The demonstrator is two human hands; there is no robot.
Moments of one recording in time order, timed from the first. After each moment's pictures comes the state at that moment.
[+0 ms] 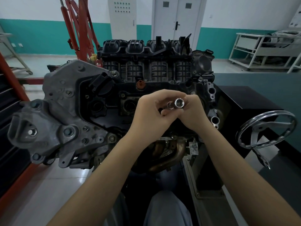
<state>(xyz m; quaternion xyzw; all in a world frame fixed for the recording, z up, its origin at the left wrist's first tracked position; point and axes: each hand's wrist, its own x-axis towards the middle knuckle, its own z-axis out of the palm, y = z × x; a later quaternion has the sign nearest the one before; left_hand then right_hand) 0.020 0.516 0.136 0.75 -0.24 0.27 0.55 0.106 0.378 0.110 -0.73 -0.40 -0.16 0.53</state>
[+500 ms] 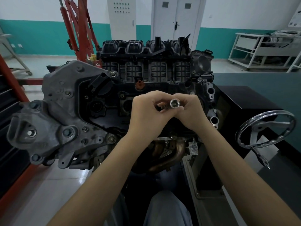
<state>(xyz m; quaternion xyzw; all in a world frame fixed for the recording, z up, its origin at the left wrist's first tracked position) 0.023 0.516 0.135 0.77 -0.17 0.31 0.54 0.107 0.377 0.111 -0.74 -0.40 -0.16 0.52</state>
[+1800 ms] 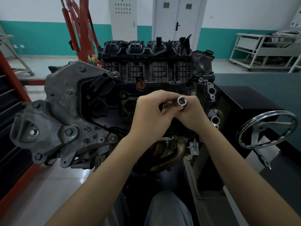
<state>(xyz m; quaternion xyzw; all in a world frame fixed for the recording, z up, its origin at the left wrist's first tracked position) 0.019 0.514 0.139 0.79 -0.19 0.33 0.48 0.106 0.377 0.110 -0.74 -0.43 -0.17 0.49</state>
